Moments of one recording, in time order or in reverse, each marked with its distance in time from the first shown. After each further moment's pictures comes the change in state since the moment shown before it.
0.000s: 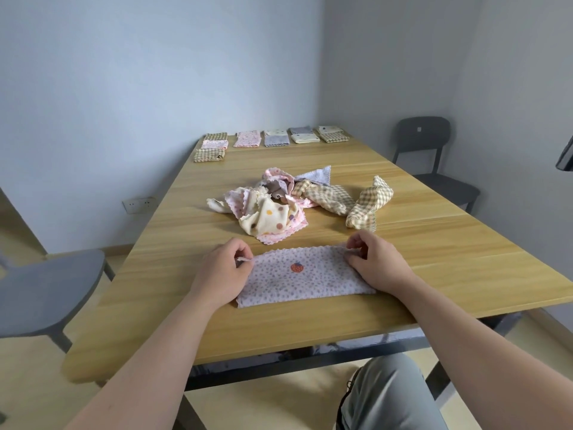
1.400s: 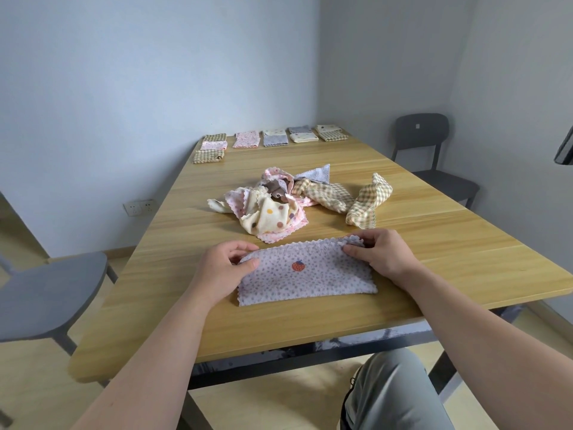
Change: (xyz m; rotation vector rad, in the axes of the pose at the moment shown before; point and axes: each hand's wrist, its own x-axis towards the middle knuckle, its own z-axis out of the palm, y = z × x) left_hand -0.004 0.000 -0.009 -0.378 -0.069 -0.109; right_hand 0.004 0.006 -0.007 0.401 -0.002 0.055
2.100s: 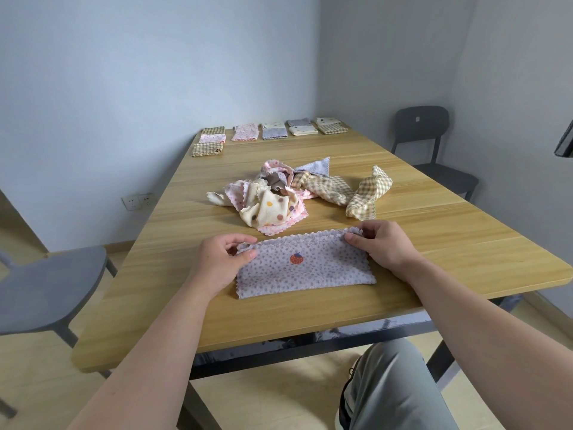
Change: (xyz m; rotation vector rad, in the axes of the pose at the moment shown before) left_hand -0.001 -0.002 -0.002 -0.056 0.043 0.032; right_hand 0.002 0.005 0.001 0.016 -0.001 -0.023
